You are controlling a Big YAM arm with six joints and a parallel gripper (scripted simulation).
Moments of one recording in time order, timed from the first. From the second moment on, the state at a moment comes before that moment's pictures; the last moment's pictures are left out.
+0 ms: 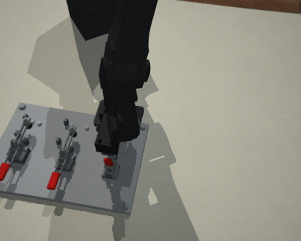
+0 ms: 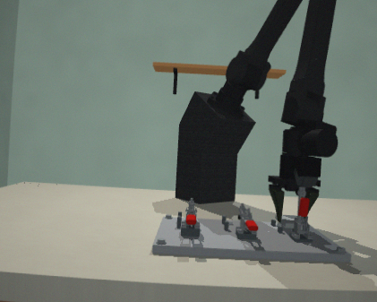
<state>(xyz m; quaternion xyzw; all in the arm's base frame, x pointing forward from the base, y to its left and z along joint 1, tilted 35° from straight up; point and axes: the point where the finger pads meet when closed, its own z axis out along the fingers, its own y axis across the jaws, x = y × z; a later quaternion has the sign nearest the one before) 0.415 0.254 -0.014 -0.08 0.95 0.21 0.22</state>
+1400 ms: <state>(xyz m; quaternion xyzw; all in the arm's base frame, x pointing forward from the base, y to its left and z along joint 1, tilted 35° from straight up) 0.417 0.255 -0.020 -0.08 0.95 0.21 0.21</state>
